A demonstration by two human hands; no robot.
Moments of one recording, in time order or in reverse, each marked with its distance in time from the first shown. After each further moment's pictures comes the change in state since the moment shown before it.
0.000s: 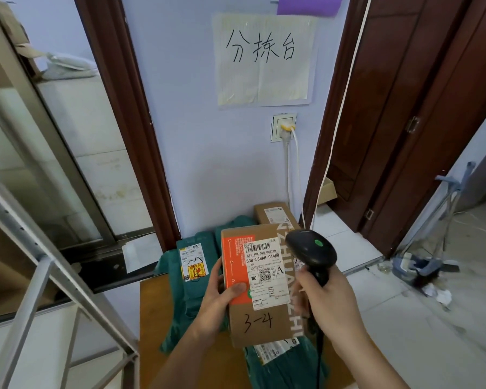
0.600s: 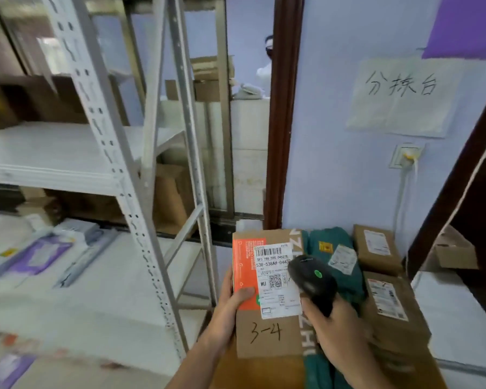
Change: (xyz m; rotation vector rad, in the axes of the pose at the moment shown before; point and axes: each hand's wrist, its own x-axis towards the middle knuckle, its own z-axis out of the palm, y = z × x) left_hand -0.227 -0.006 -0.033 -0.257 0.382 0.206; right_hand -0.114 0.028 0.030 -0.213 -0.503 -0.316
